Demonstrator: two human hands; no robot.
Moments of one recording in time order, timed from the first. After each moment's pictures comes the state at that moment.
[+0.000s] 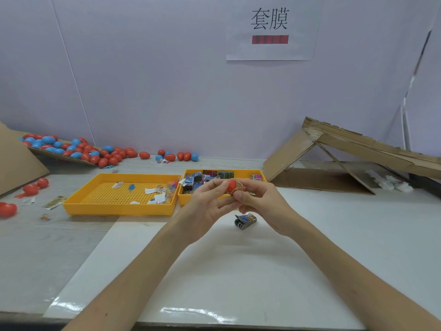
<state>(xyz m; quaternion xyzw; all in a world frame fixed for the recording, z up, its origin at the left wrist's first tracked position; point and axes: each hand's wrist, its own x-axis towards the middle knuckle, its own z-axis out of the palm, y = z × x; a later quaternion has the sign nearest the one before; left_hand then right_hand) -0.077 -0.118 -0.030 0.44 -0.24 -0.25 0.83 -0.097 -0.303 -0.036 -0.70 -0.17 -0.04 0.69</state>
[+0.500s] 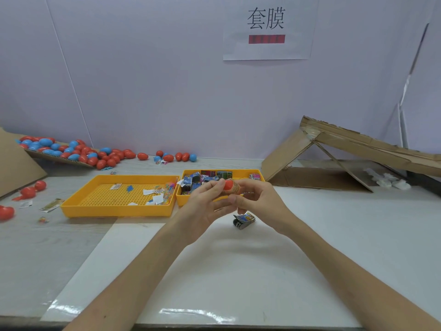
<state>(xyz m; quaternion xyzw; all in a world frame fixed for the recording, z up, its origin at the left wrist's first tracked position) -0.076 -0.122 -0.029 0.50 -0.18 -0.23 0.82 -0.094 -0.303 -0.040 -0.77 -0.19 -0.11 0.60</state>
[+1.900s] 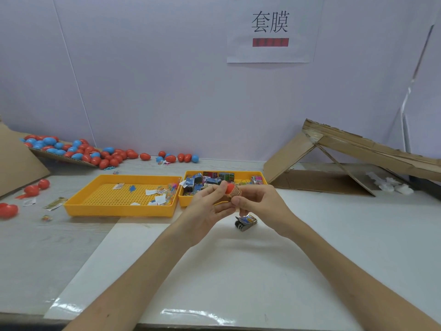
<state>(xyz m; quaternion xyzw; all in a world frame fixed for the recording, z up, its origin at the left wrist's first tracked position) -0.077 -0.124 -0.033 0.52 -0.14 -0.20 0.82 -0.094 -0.305 -0.039 -0.76 -0.19 -0.08 0.61</state>
